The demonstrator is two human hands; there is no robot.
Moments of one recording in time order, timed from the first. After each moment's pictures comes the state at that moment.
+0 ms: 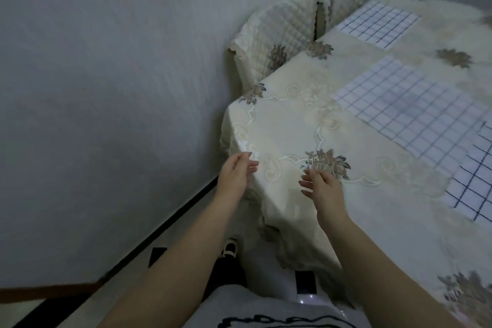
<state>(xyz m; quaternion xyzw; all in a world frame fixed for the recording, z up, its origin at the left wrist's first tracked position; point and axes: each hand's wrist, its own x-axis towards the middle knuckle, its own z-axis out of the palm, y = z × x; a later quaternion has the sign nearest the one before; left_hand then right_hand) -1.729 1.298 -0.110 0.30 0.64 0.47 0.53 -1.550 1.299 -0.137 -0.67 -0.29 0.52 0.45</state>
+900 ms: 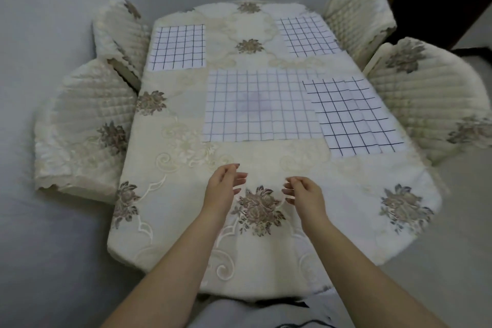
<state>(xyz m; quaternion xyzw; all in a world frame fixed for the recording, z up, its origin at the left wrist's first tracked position) -1.606 1.481 -0.106 0.54 0.45 0.20 0.68 -1.487 1.351 -0.137 -0.74 -0.01 0.29 0.60</state>
